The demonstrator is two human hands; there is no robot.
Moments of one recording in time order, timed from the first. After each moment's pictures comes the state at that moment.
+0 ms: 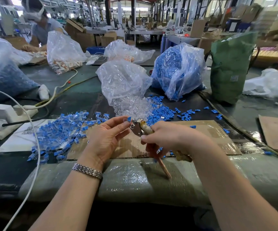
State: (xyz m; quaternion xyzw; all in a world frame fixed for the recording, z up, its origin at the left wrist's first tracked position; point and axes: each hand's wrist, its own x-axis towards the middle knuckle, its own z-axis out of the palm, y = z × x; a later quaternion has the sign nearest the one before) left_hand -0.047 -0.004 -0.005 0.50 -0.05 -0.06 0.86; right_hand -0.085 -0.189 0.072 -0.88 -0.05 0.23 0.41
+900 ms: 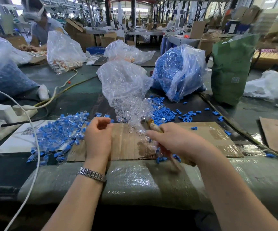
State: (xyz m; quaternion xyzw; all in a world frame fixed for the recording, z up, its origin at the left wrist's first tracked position) left_hand -0.040 0.005 -0.018 0.77 0.08 0.25 0.58; right_hand -0.085 -0.199 0.057 -0.92 0.01 0.14 0.36
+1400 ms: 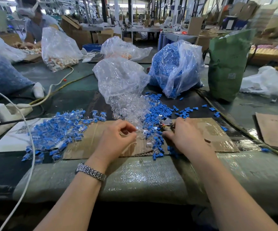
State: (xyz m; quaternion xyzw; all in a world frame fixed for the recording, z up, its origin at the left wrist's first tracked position) left_hand -0.058 -0.019 -0.009 0.87 -0.17 0.11 0.45; right_hand -0.060 -0.234 0.018 -0.98 0.15 0.01 0.10
